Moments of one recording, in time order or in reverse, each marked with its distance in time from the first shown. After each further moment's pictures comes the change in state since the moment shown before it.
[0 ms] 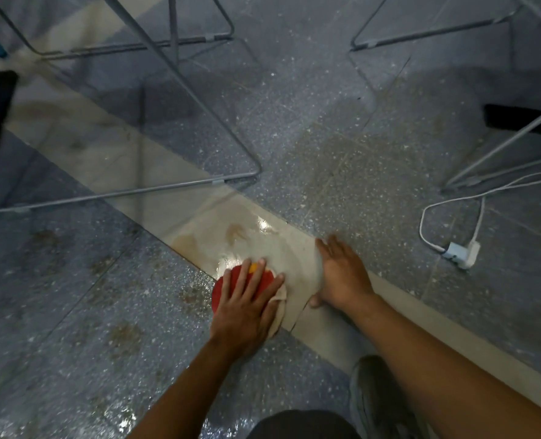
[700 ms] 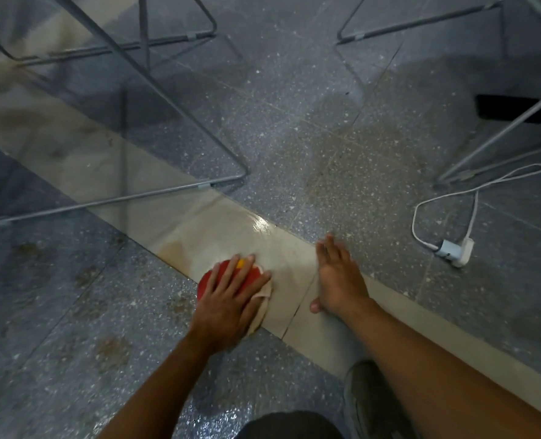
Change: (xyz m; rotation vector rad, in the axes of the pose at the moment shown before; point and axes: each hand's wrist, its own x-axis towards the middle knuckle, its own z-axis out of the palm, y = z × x) left_hand 0.015 -0.024 -0.016 0.021 -0.012 0.128; right_hand 0.009 0.016 0.016 0.016 -0.019 0.042
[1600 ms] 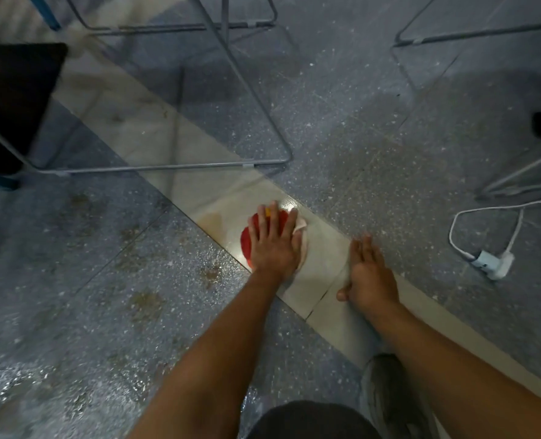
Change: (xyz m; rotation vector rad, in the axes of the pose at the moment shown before) left_hand 0.084 0.030 -0.026 -0.155 -0.012 -0.494; right_hand -0.020 -0.008 0.008 -0.012 0.005 0.053
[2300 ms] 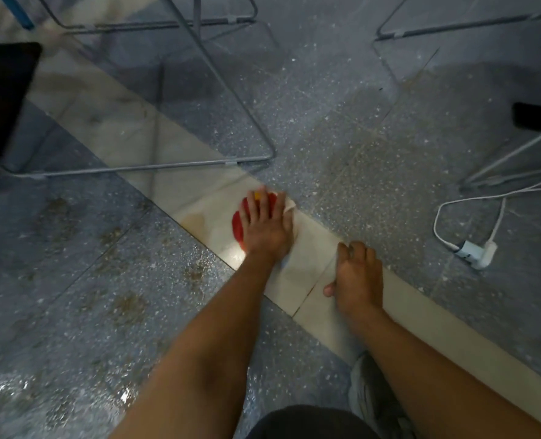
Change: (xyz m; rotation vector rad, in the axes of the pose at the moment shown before) left_hand 0.038 0.014 0.000 -0.016 -0.038 -0.043; right_hand -0.014 -0.003 0.008 -0.076 0.236 0.051
